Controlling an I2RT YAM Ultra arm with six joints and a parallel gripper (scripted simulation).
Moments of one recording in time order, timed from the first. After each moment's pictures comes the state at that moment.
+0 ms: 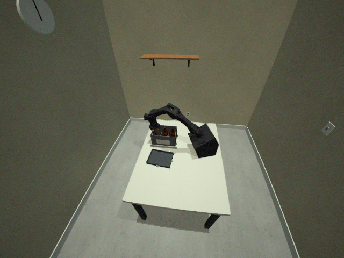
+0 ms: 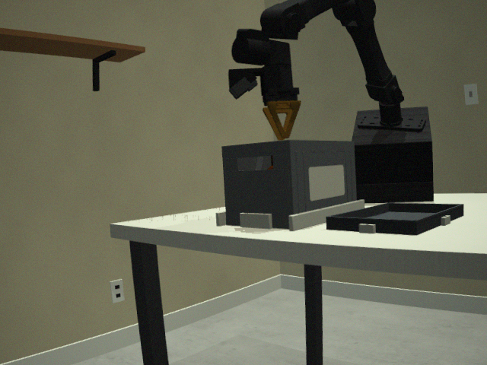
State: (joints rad) arm -0.33 1.85 1.76 -1.03 -0.29 0.60
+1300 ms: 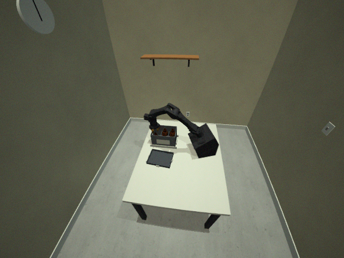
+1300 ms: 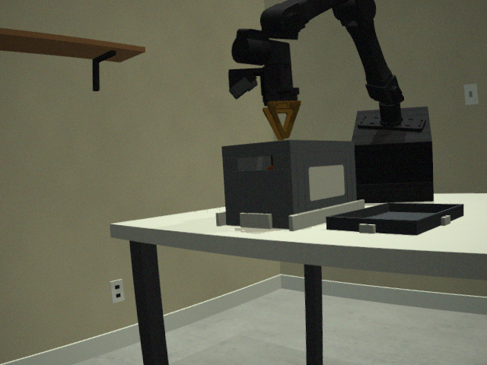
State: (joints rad) arm -0.33 1.85 1.76 -1.03 -0.29 0.60
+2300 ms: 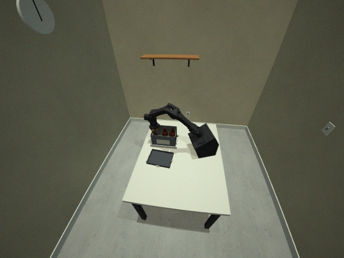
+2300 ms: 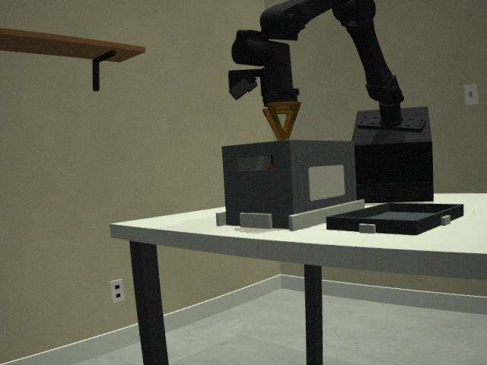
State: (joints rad) arm -0.33 1.86 1.76 -1.03 -0.29 0.60
